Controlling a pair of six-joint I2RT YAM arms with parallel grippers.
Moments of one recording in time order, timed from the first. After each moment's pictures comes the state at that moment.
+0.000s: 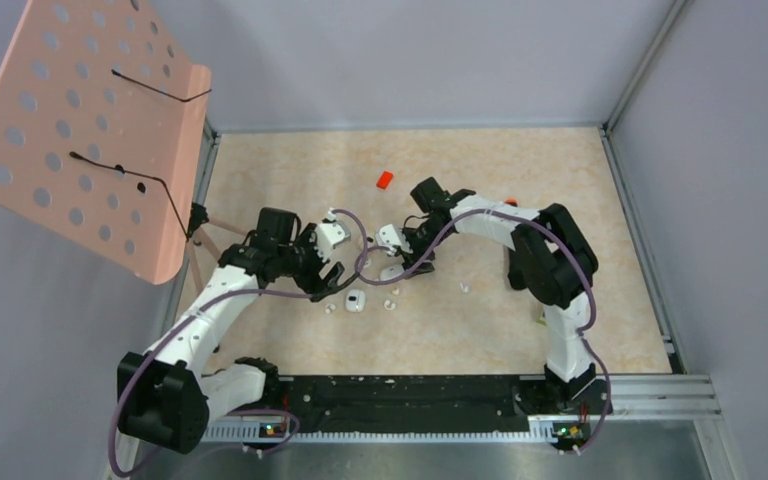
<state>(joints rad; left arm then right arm) -0.27 1.12 0.81 -0.63 0.49 0.57 0.63 2.02 1.41 -0.61 -0.73 -1.29</state>
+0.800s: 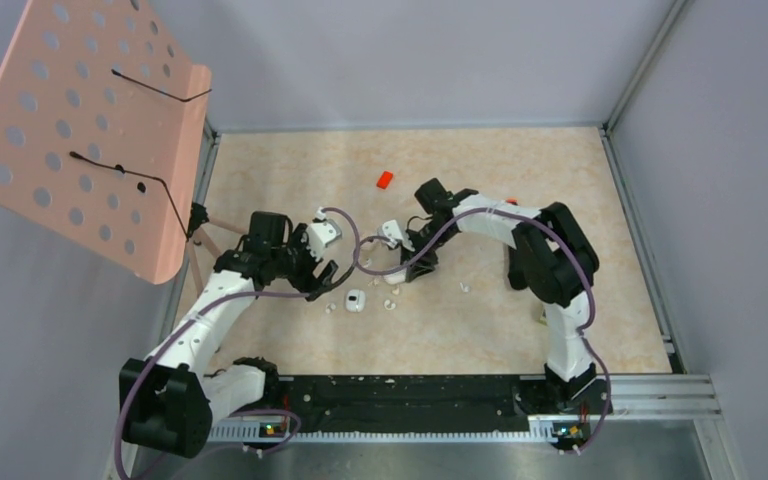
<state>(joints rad) -0.21 1.09 0.74 -0.59 0.45 0.57 0.62 2.06 1.42 -0.65 -0.77 -1.19</state>
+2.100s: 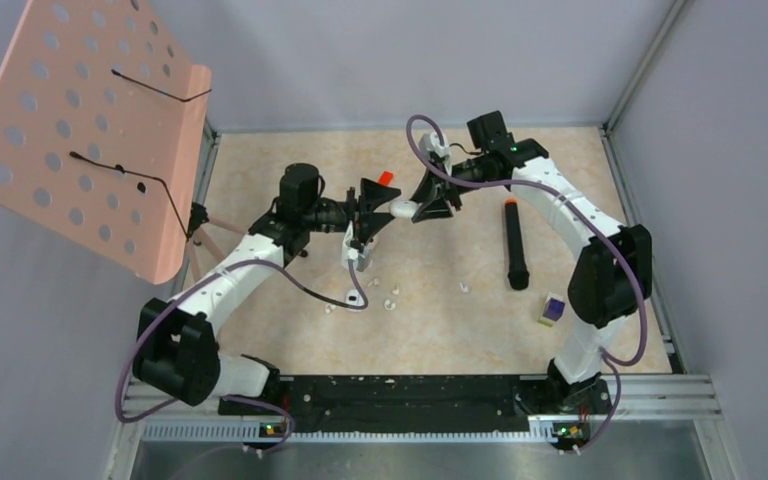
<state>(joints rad) -0.40 1.34 0.97 0.01 1.04 1.64 0.42 1.77 1.61 -0.77 -1.17 -0.84</state>
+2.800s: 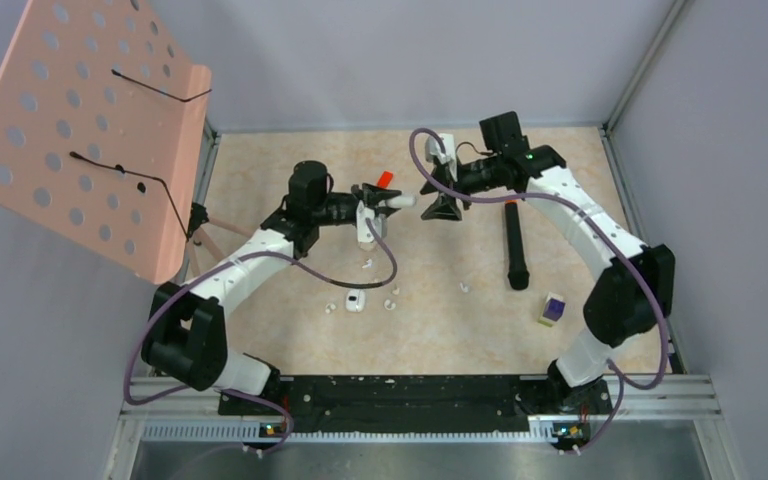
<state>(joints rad) -0.42 1.43 0.98 0.16 0.95 1.26 0.42 1.70 1.58 -0.73 -0.99 -0.83</state>
